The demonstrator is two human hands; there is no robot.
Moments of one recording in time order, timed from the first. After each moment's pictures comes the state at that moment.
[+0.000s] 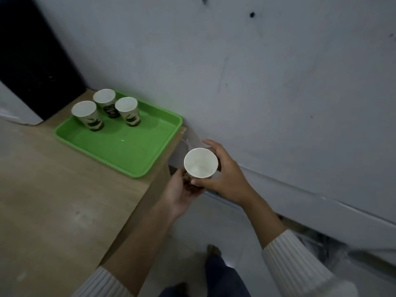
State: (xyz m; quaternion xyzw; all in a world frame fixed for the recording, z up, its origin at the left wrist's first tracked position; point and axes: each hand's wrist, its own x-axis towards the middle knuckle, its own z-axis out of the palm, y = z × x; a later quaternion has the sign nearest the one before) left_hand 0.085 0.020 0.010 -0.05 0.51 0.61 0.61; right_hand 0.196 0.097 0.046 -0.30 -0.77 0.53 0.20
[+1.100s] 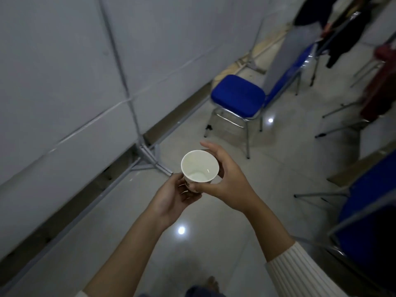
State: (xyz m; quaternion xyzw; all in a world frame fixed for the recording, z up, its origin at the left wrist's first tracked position) left_hand 0.613 -0.201 0.045 0.34 0.36 0.08 0.87; right_hand 0.722 -0.308 0.079 -0.71 -0.40 0.27 0.51
